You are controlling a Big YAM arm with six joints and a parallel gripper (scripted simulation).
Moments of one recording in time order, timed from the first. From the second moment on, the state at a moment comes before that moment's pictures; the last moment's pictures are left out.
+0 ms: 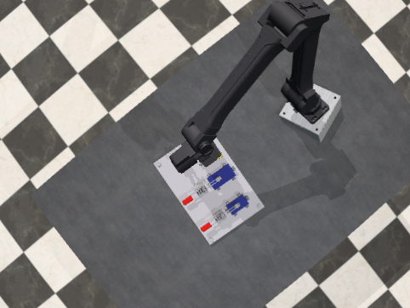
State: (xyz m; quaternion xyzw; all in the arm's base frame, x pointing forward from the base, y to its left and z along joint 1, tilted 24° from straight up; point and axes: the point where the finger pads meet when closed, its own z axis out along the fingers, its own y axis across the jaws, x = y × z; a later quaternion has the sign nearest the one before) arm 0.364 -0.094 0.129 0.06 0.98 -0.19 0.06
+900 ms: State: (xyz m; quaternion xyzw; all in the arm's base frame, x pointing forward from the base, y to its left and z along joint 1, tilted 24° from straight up) arm 0.367 -0.093 0.136 0.06 0.98 -0.19 0.07
